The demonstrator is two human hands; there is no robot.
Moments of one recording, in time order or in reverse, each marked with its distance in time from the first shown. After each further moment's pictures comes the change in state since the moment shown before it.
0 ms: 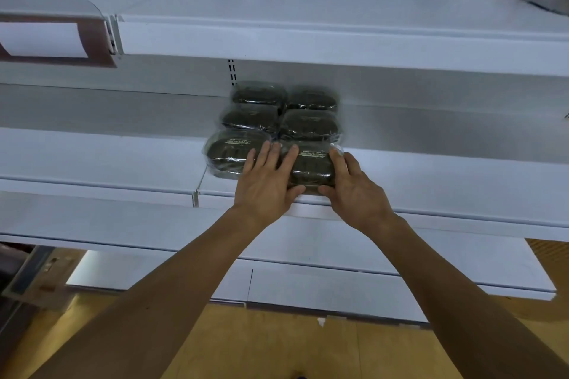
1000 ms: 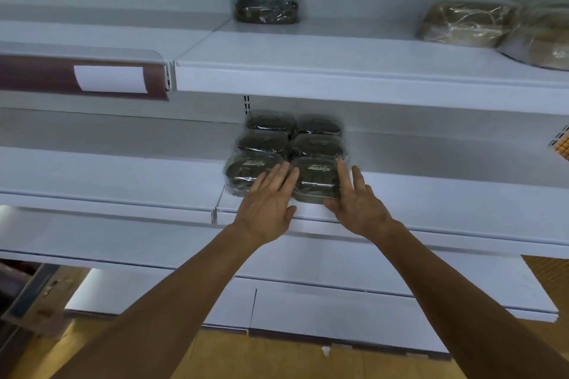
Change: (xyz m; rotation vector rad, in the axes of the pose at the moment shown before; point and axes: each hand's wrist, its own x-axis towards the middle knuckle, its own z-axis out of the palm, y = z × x) left_hand -0.022 -0.025 -0.023 -0.119 -0.019 0.116; right_hand 0.007 -0.015 -0.012 0.030 -0.106 0.081
